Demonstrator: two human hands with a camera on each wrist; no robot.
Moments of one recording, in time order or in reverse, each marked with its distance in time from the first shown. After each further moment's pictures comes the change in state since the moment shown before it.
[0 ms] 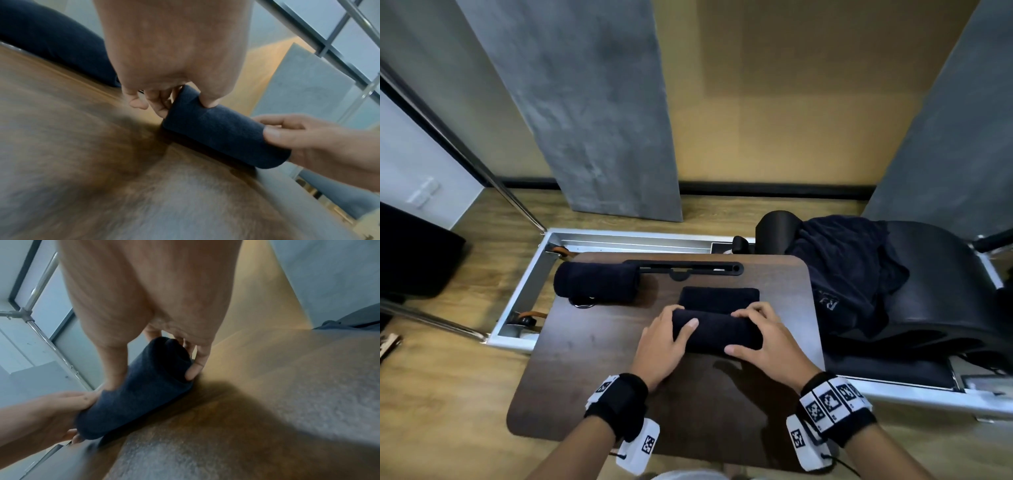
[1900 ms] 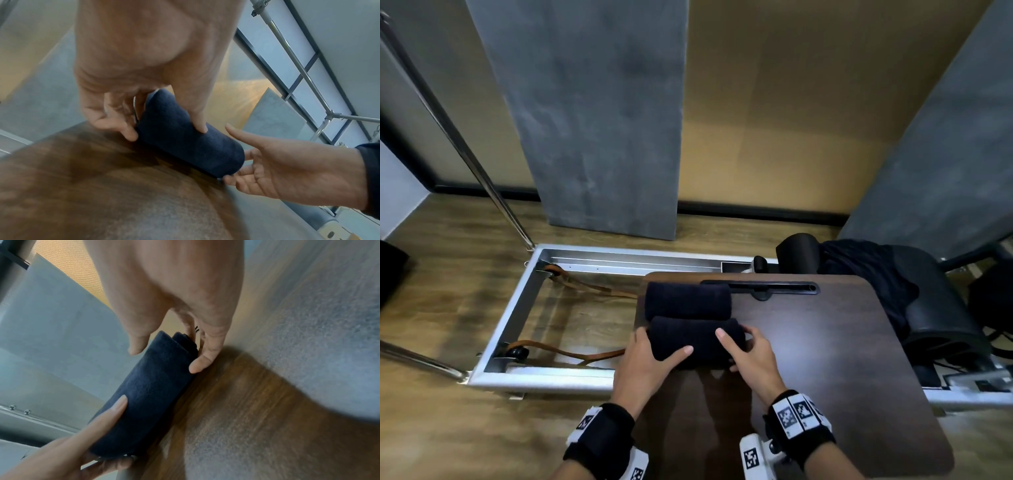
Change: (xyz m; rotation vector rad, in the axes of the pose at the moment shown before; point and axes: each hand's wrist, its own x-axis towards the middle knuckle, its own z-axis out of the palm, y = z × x) left_hand 0.015 -0.166 -0.195 -0.020 -0.034 -0.171; right_hand 0.099 -0.168 0.218 0.505 0.422 0.477
